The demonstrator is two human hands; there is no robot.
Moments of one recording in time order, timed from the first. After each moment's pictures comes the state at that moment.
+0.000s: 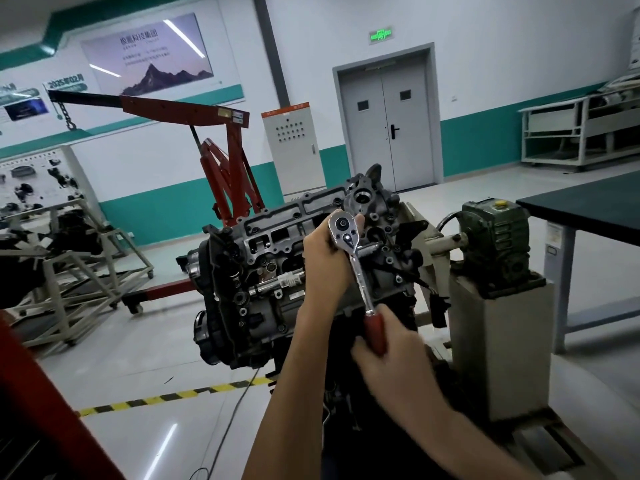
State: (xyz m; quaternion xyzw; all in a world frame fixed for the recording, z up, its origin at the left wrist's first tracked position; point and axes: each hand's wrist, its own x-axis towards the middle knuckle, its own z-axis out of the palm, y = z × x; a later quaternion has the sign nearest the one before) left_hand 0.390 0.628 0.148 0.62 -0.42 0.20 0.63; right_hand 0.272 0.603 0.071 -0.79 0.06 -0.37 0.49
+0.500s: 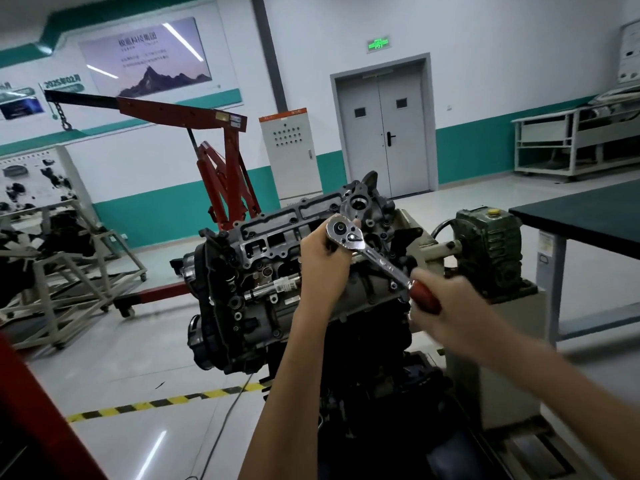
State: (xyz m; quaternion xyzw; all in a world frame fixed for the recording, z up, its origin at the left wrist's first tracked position) left_hand 0.394 0.627 0.150 0.62 -0.42 0.19 0.63; right_hand 0.254 0.516 0.113 -0.91 0.03 -0.31 0.29
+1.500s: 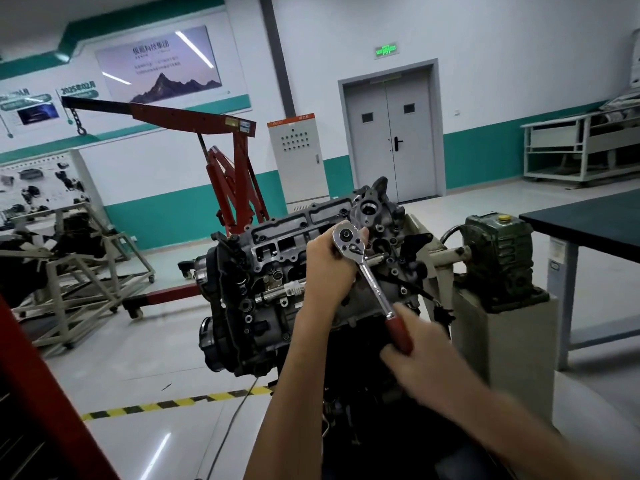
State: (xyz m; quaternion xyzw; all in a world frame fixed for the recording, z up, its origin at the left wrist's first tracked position) left_hand 0.402 0.635 0.152 0.64 -0.43 0.19 0.61; right_hand 0.265 0.570 0.087 -0.86 0.03 -0.28 0.42
